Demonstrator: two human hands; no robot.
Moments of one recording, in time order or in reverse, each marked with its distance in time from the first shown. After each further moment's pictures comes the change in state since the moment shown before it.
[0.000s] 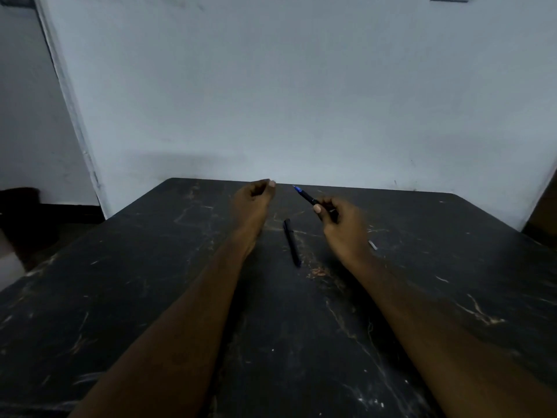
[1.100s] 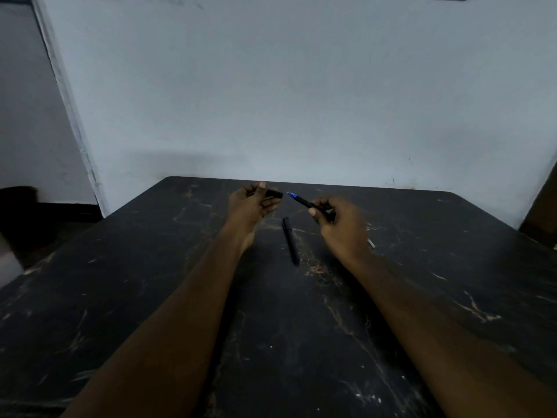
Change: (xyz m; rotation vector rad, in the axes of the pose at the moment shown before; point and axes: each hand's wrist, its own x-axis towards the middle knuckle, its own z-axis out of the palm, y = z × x) left_hand 0.007 -0.005 -0.008 -0.397 -0.159 -0.136; right_hand 0.000 0.009 -0.001 -0.075 -0.012 -0.078
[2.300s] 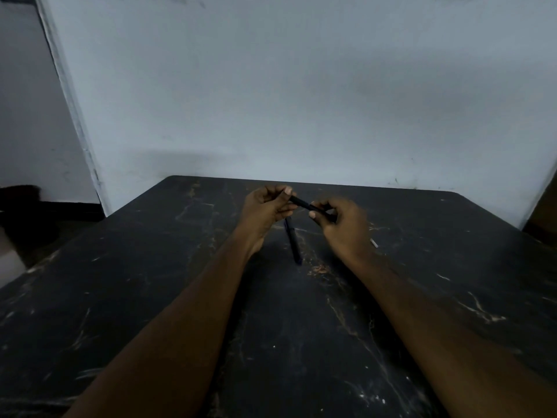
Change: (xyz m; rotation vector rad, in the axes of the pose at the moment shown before) left_hand 0.001 -0.016 0.010 0.064 -0.152 0.080; right_hand -0.002 -0.005 -0.003 -0.045 0.014 -0.029
